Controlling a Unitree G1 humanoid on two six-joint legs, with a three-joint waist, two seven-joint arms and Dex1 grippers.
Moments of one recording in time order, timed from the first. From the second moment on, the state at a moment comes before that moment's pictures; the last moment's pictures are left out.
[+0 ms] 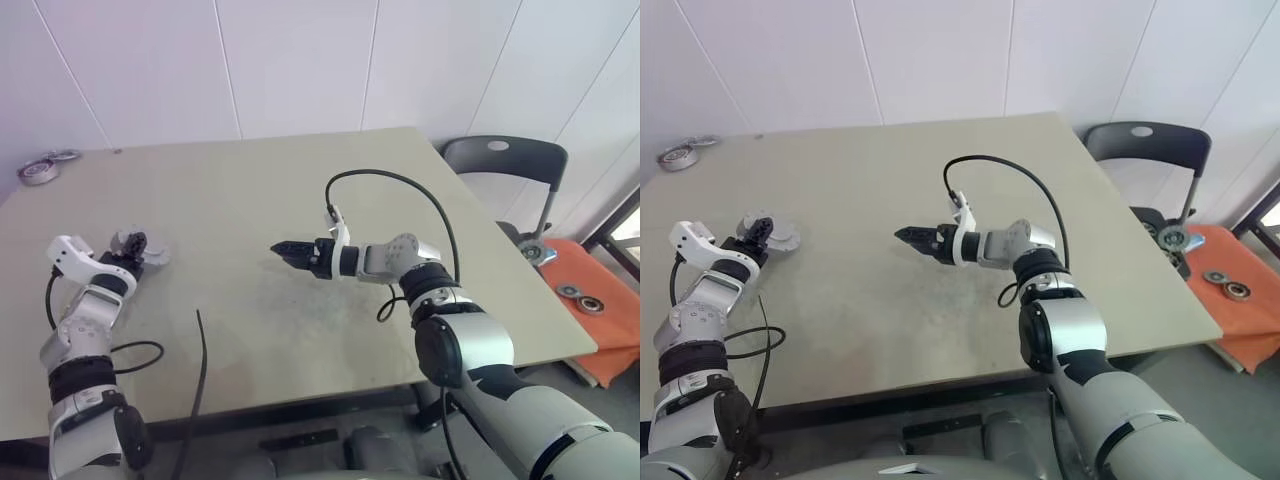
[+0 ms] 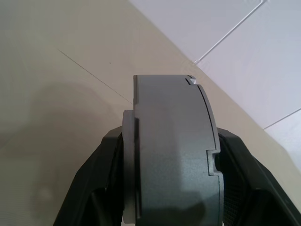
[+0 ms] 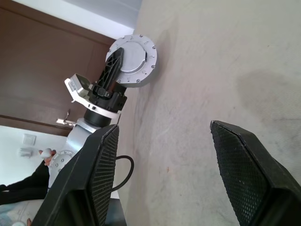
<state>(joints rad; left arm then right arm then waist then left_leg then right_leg) -0.44 0.46 0.62 0.55 -0.76 0.44 -0.26 -1.06 -0.02 -0.24 1.06 0.51 1.00 0.74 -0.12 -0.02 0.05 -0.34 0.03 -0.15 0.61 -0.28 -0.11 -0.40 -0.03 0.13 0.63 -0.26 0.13</state>
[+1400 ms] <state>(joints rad) -0.05 0.70 0.66 0.21 -0.75 0.74 -0.42 -1.05 -0.01 -0.24 1.09 0.45 0.98 0.71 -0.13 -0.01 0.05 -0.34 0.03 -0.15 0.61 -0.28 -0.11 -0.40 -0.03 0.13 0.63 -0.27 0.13</state>
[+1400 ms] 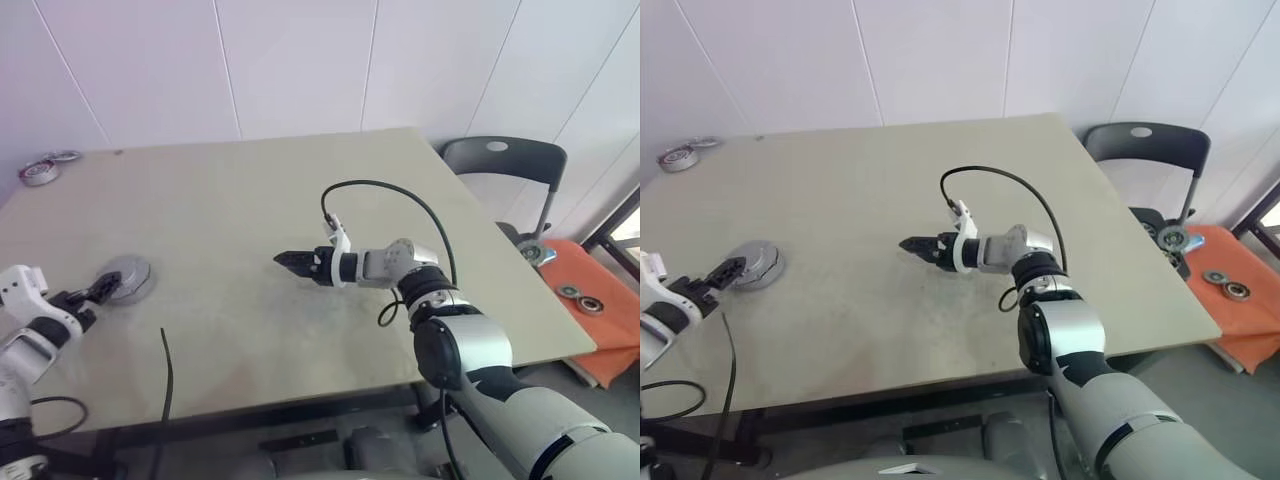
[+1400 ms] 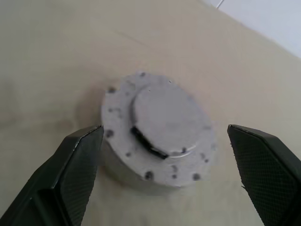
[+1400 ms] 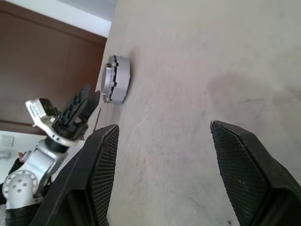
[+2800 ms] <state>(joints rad) -0.04 0.88 0.20 -0.16 -0.58 0.44 -1.12 -0.78 -0.45 0.27 0.42 0.29 0.39 1.42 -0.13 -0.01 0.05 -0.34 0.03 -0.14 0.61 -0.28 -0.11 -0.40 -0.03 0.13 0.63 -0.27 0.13</state>
